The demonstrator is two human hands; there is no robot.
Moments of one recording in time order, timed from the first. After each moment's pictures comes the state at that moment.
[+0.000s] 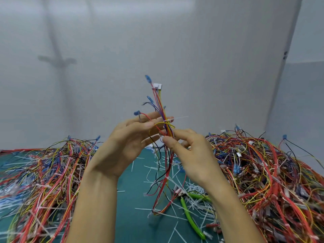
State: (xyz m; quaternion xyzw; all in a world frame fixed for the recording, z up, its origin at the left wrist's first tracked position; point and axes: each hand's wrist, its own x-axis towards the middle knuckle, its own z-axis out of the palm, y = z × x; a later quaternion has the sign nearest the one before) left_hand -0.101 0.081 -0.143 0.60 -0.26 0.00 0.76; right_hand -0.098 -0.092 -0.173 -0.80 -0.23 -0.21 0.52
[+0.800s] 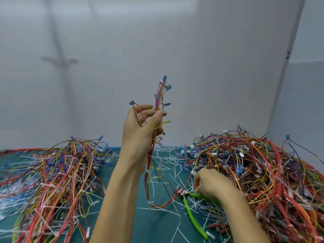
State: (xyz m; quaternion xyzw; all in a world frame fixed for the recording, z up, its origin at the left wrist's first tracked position) left_hand -0.091 0.045 -0.144 0.56 -0.14 0.23 0.78; right_hand -0.057 -0.135 -0.238 -0.99 -0.01 0.10 0.11
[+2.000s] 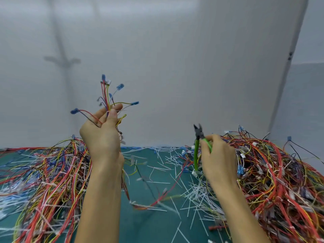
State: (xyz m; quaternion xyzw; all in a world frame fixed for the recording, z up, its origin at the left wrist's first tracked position) left_hand -0.093 0.086 -0.138 0.48 0.04 0.43 0.77; right_hand -0.073 -0.118 -0.200 -0.87 0.01 -0.37 0.33
